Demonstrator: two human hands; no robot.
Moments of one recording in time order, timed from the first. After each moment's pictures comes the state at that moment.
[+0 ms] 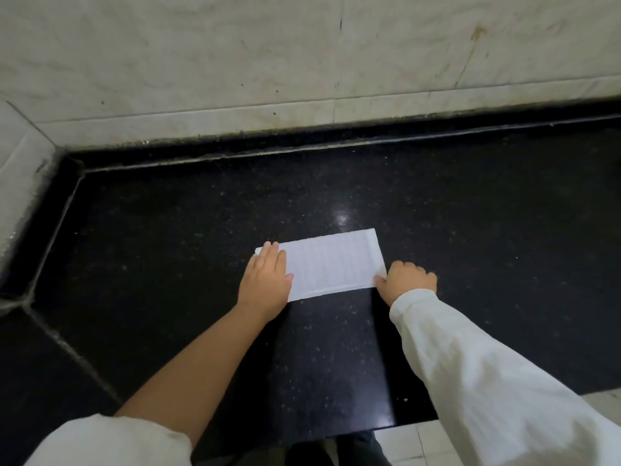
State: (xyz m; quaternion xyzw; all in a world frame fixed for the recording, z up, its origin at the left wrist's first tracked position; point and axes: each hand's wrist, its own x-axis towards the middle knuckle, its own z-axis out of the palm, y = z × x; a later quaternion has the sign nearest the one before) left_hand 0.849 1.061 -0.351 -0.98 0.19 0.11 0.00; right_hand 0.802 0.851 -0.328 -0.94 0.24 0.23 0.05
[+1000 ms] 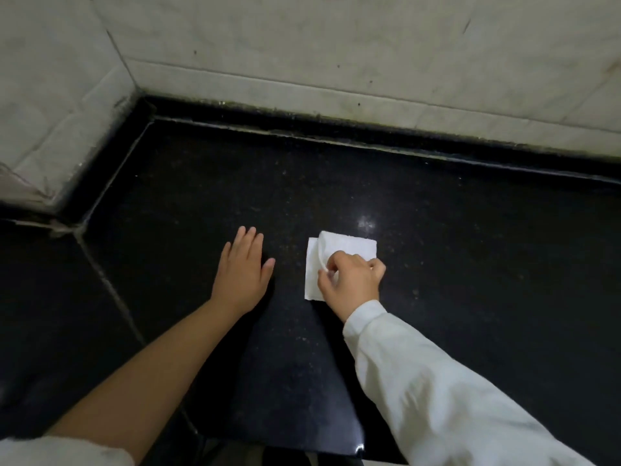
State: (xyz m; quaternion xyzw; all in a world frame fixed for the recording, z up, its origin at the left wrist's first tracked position) left_hand 0.844 1.155 -0.350 -0.98 -0.01 0.10 -0.15; right_hand 0.830 0.990 -0.327 -0.97 0.01 0.04 0.24
